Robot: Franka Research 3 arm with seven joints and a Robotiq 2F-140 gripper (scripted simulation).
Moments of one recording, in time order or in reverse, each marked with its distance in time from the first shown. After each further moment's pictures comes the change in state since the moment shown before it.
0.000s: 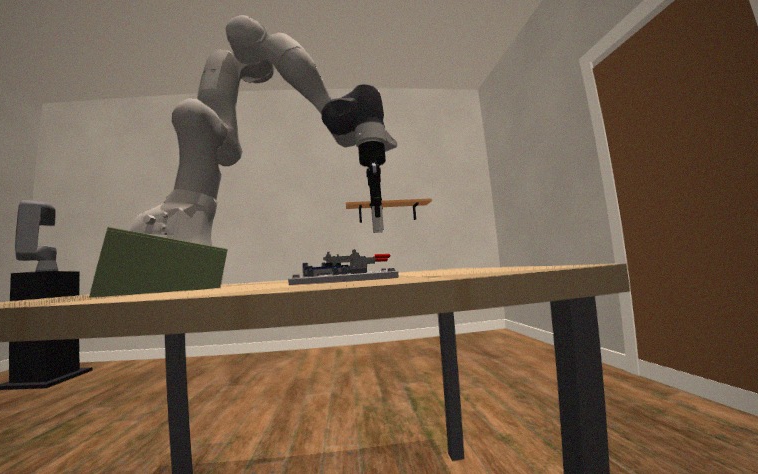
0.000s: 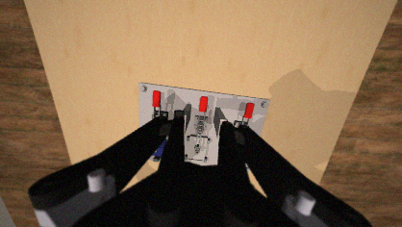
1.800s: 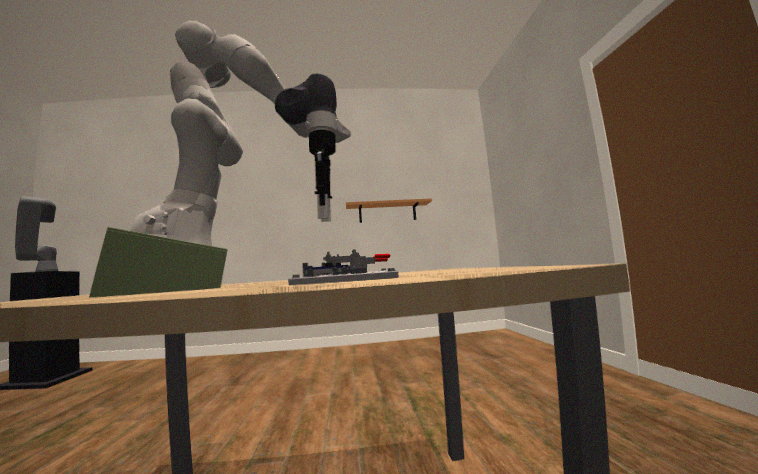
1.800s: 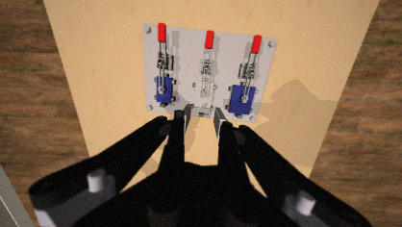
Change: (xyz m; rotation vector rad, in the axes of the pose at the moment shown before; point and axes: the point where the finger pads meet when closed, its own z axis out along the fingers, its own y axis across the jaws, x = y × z) arm -0.144 0.000 -0.043 -0.001 -0.027 0.022
